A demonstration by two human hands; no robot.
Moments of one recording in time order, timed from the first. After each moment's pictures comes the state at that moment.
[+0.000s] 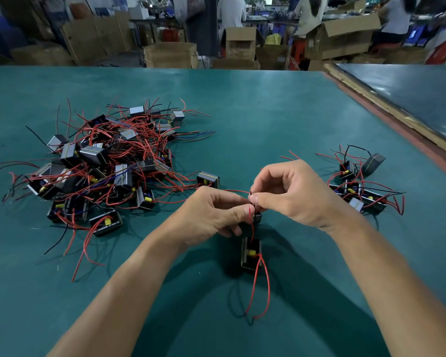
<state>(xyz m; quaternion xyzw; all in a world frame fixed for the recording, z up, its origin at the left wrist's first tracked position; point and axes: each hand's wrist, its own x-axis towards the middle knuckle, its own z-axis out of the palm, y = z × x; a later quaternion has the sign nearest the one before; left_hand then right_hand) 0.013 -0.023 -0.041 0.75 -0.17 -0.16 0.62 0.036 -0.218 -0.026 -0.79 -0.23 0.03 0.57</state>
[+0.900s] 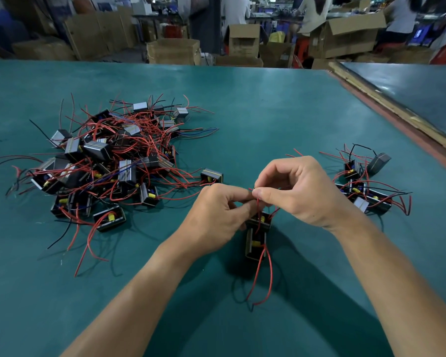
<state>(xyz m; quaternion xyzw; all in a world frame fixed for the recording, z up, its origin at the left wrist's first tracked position) 0.012 -0.036 -0.053 0.83 -0.19 0.01 0.53 0.035 -0.215 -0.025 -0.78 -0.26 -0.01 0.57</state>
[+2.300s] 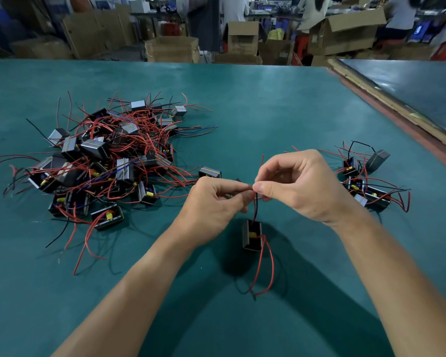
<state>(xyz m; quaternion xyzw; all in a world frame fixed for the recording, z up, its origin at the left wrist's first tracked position) 0.016 -0.036 -0.050 0.79 -0.13 0.01 0.60 0.031 -0.219 -0.018 -0.79 -0.23 -0.03 0.57</state>
